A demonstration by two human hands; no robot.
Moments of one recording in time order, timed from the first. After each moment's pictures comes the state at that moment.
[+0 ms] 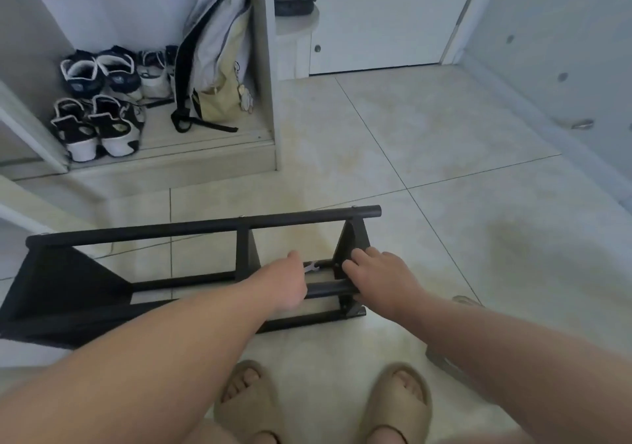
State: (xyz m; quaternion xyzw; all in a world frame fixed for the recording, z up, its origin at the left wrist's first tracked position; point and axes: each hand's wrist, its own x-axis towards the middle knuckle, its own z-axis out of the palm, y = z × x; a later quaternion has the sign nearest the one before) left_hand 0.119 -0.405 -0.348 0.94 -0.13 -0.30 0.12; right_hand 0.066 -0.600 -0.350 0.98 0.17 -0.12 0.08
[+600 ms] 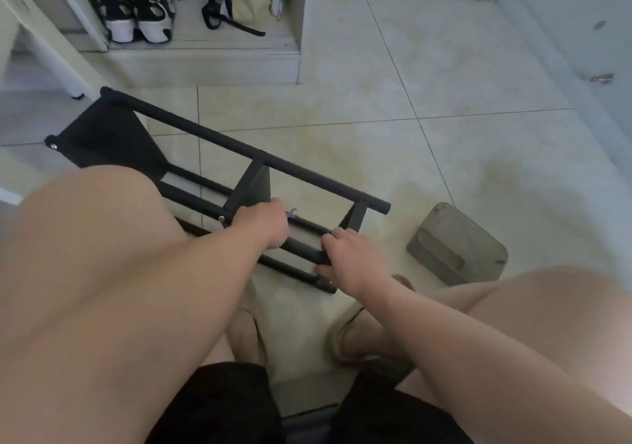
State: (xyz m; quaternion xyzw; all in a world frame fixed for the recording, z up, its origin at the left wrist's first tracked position) left_hand -0.039 -0.339 -0.334 0.95 -0.07 -0.31 0.05; right_hand -0.121 -0.506 -0.341 0.98 0.12 -0.16 -0.05
